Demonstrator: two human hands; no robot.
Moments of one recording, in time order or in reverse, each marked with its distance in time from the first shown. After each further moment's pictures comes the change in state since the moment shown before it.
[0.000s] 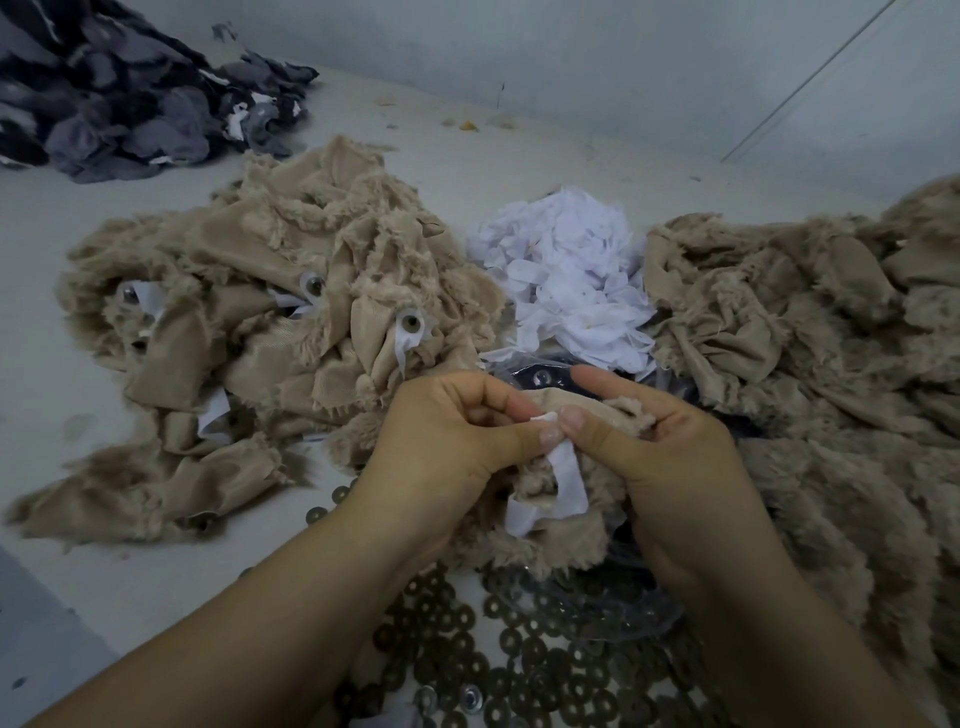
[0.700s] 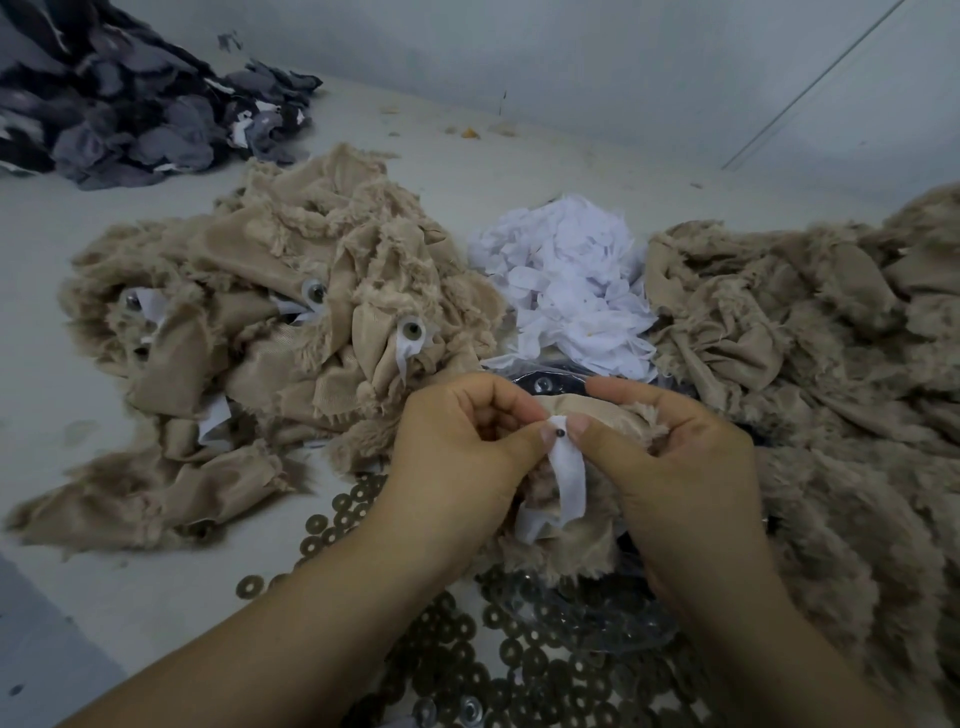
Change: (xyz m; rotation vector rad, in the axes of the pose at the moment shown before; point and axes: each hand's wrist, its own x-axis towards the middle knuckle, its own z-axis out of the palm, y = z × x) left_hand -0.002 -0.005 0.009 0.121 0.092 0.120; right_hand -0.008 -0.001 0.005 -0.250 0.194 -0.209
